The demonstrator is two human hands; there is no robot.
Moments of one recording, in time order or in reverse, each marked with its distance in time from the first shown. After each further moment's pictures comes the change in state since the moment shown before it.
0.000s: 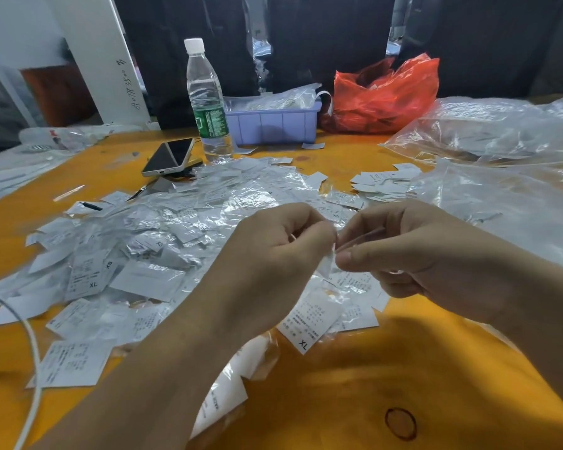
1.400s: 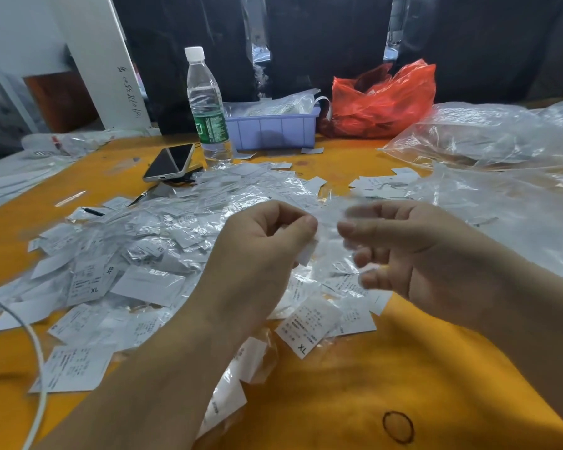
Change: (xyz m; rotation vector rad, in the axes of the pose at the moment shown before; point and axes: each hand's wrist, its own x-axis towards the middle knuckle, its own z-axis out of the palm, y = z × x) left_hand 0.004 -0.007 0.004 -0.307 0.203 -0.099; right_hand 0.006 0.003 0.005 0.380 0.229 0.044
